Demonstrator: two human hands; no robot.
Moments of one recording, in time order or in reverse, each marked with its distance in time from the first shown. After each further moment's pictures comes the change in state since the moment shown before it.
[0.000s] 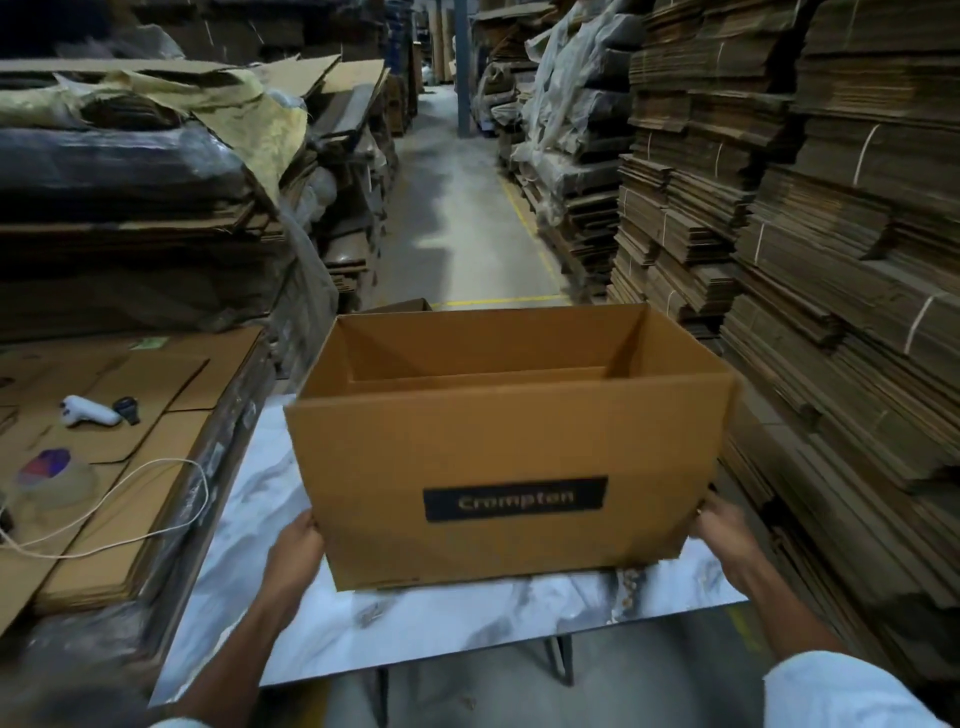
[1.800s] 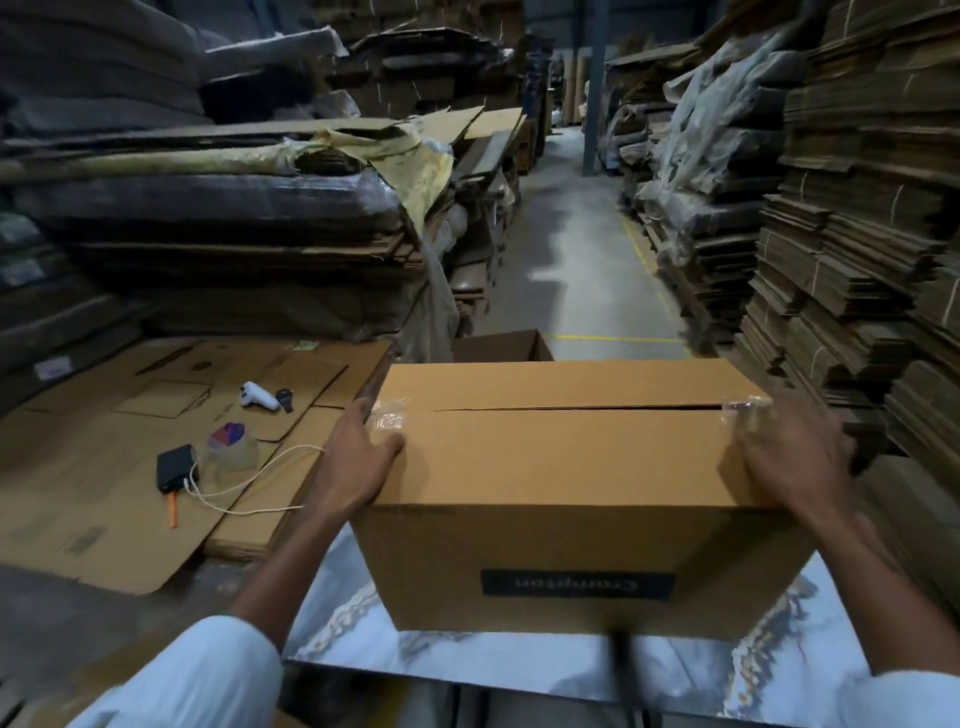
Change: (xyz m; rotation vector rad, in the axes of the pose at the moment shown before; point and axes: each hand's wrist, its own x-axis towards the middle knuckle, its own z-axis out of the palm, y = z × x) left_hand -0.017 0.097 -0.106 0.109 0.352 0.322; right_hand -0.016 -0.179 0.055 -0.634 0.217 -0.695
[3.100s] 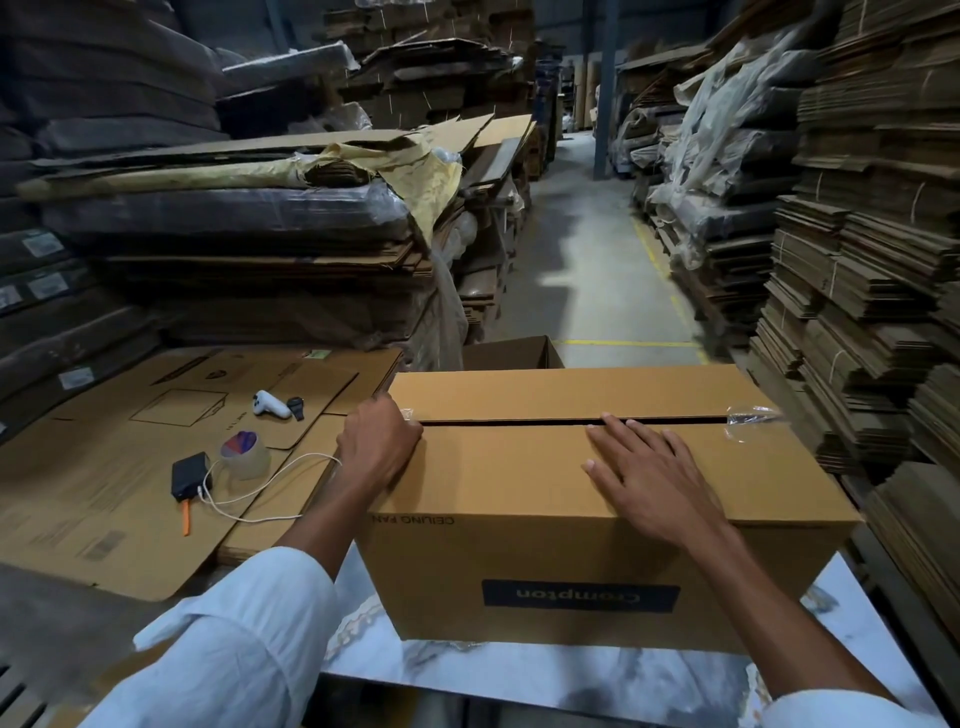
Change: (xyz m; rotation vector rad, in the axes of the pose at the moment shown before) left_hand 0.041 0.025 0.018 0.503 0.075 0.065; right_hand -0.043 -0.093 0.056 -0.142 -0.359 -0.466
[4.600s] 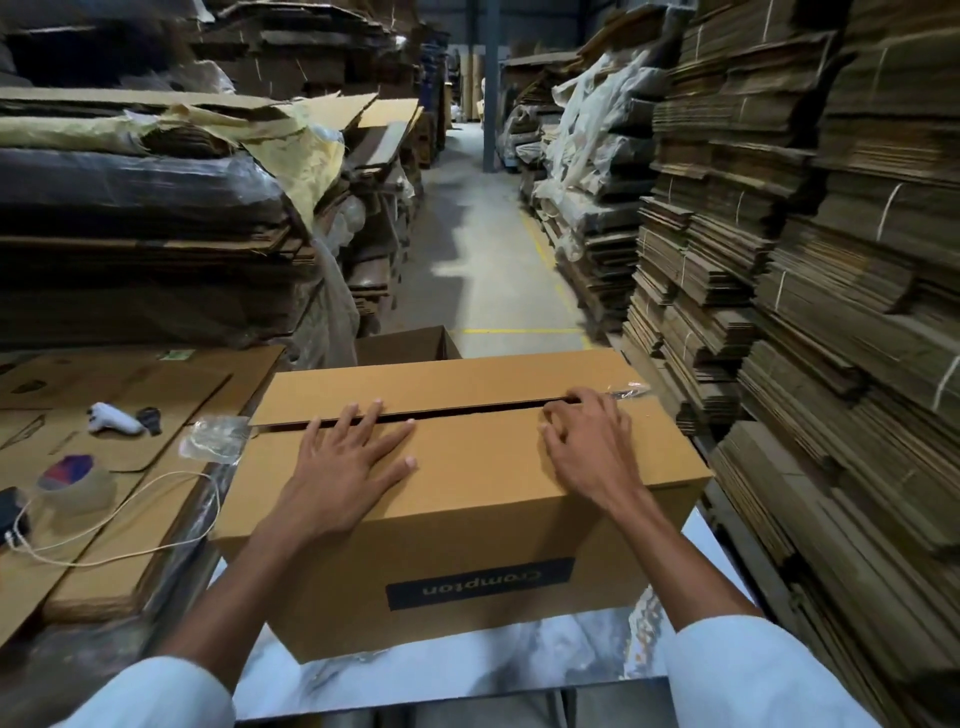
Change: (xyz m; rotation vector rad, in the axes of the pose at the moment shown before) left_hand -0.040 0.038 0.040 0.194 -0.320 0.617; right_hand -0.002 0.040 -0.017 0.078 0.299 0.233
